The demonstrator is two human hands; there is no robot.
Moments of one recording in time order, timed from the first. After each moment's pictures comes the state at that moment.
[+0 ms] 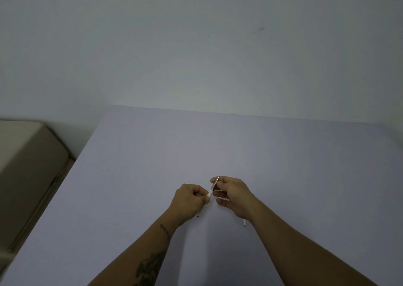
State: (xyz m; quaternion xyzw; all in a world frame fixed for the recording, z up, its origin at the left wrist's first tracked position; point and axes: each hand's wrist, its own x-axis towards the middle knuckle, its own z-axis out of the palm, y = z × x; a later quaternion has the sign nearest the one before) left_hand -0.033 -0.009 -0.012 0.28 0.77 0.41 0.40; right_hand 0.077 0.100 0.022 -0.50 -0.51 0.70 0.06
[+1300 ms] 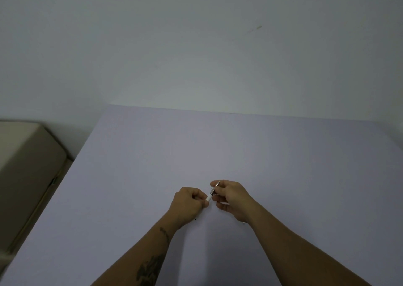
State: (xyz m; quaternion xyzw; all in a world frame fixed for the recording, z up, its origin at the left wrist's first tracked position) left_hand -0.026 -0.016 -0.011 0.29 0.79 0.38 0.40; right_hand 0.085 0.094 0.012 -0.51 -0.52 0.68 0.05
